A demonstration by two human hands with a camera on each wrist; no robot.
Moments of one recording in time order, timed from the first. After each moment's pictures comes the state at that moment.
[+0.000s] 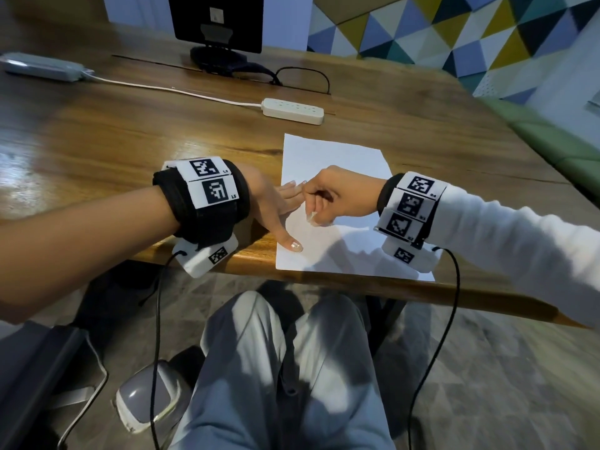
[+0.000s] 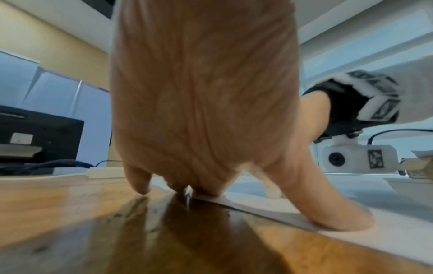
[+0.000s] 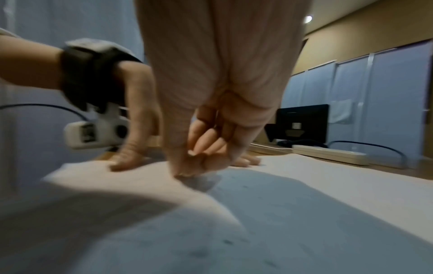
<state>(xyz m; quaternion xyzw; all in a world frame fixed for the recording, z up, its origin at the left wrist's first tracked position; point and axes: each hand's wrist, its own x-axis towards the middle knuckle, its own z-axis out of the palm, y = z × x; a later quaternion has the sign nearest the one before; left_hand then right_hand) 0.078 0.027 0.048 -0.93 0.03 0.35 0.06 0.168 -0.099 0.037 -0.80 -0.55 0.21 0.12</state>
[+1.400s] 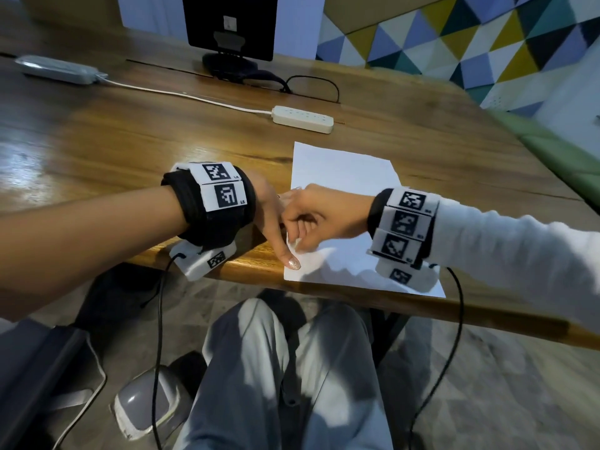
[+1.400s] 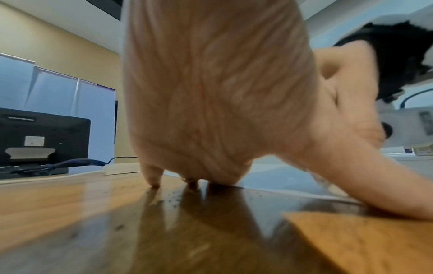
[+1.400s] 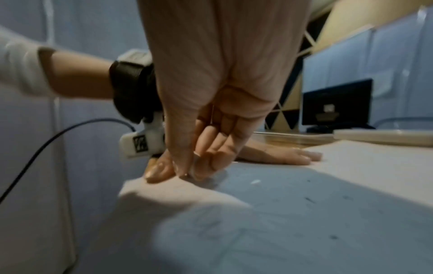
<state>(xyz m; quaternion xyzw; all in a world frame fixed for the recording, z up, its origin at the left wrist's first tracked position) 0.089 0.052 0.035 -0.92 0.03 0.40 0.03 0.144 -0.071 0.040 -0.74 -0.63 0.23 0.07</state>
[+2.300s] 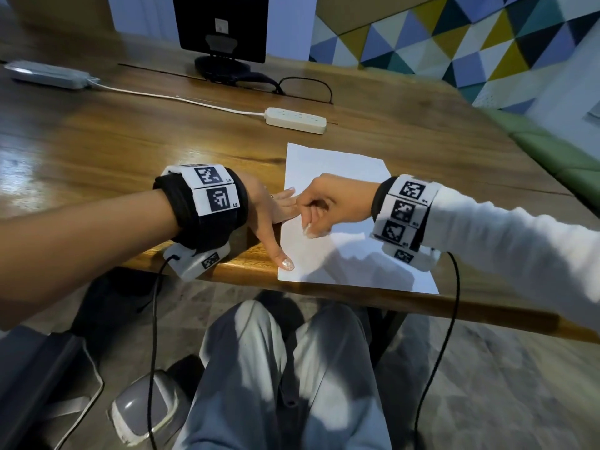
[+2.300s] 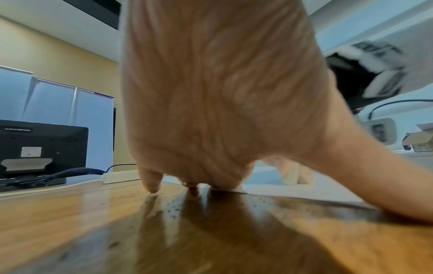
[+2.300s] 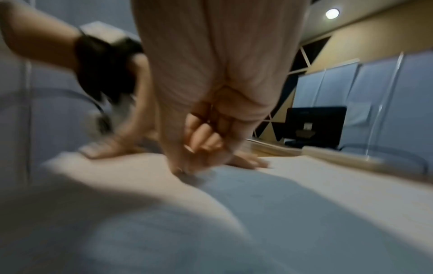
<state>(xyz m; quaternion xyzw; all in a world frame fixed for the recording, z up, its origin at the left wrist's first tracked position) 0.083 0.042 0.046 -0.93 0.07 0.37 0.07 0.163 -0.088 0.045 -0.77 -0.58 0.23 0.10</state>
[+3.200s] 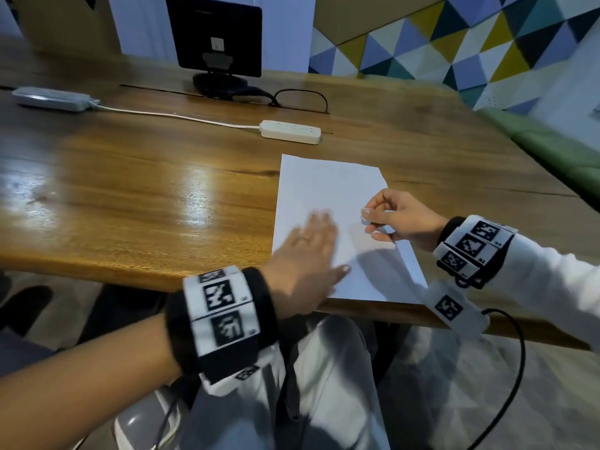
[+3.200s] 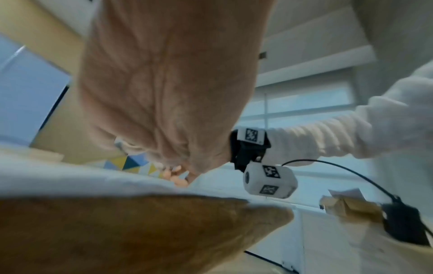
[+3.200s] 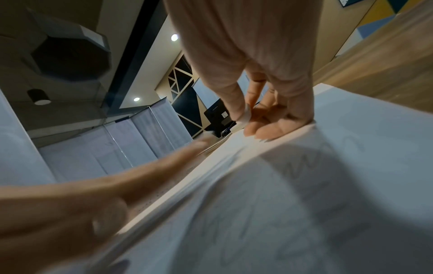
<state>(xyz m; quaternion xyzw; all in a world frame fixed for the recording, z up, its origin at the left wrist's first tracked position) 0.037 -0.045 0.016 -0.99 0.00 0.13 -0.05 0.190 -0.176 0.025 -0.83 -0.17 0.22 0.48</state>
